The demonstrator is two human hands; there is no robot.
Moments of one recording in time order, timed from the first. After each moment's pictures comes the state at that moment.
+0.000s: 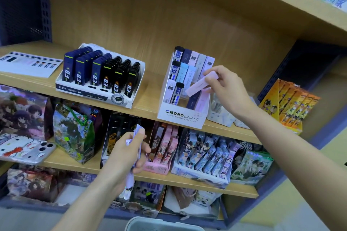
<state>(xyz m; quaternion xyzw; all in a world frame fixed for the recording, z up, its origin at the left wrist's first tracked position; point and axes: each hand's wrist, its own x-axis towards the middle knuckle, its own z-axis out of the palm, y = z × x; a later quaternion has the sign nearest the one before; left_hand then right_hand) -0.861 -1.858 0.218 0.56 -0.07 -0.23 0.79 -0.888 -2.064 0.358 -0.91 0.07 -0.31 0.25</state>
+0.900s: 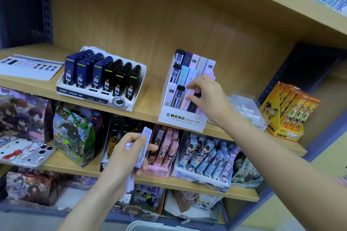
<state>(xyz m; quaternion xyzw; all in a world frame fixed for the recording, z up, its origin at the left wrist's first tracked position) -0.860 -1.857 0.217 0.59 -0.08 -0.22 0.77 -0.859 -2.061 0.333 -0.96 0.03 -0.28 0.04</state>
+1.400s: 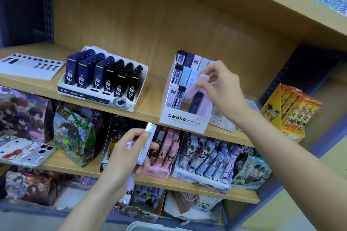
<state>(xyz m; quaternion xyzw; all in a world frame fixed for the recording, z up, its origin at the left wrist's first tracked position) -0.859 -1.856 0.220 0.58 -0.10 -0.20 0.78 -0.871 -2.054 0.358 -0.91 0.04 -0.36 0.19</state>
